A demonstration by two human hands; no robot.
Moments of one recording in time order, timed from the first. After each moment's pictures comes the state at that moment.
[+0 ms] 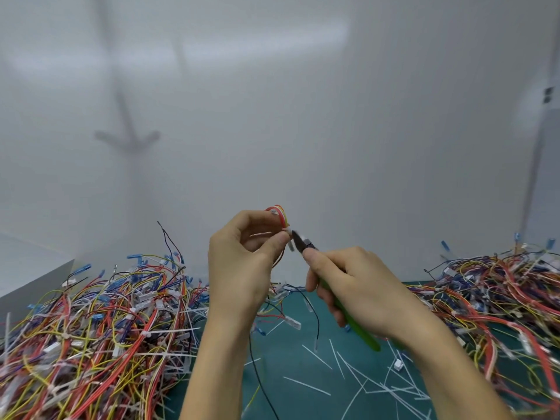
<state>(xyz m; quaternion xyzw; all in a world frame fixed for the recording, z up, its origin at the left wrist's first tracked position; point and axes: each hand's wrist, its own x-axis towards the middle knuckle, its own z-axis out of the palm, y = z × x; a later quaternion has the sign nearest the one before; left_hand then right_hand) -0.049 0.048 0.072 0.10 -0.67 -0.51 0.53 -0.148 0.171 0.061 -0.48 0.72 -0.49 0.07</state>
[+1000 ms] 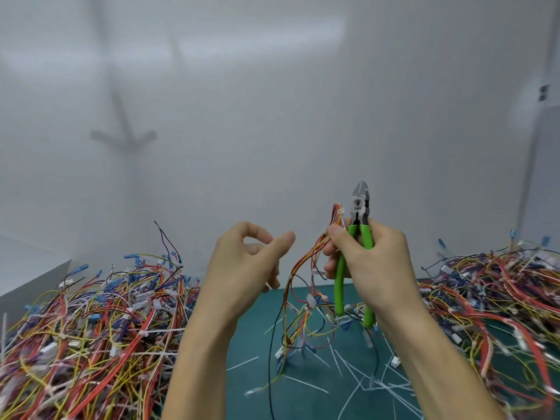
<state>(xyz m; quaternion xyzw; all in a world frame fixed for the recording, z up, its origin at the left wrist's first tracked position) -0.041 0.042 0.071 0.19 -0.74 -0.51 0.39 -0.154 0.165 0.059 -0.34 0.58 -0.74 -0.01</state>
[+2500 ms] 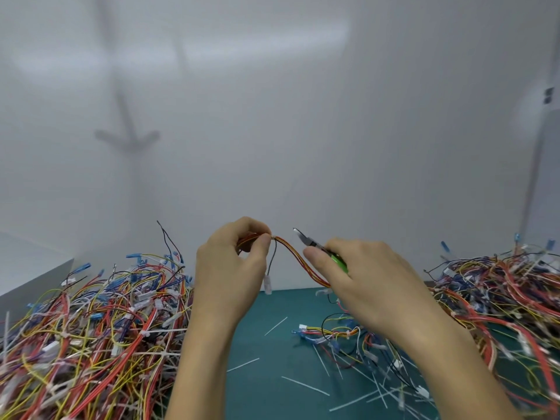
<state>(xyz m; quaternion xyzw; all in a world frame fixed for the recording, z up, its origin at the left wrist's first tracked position) -0.039 0.034 0.068 0.19 -0.78 -0.31 0.51 -0.143 0.183 0.069 -0.47 0.81 -0.30 -0.18</state>
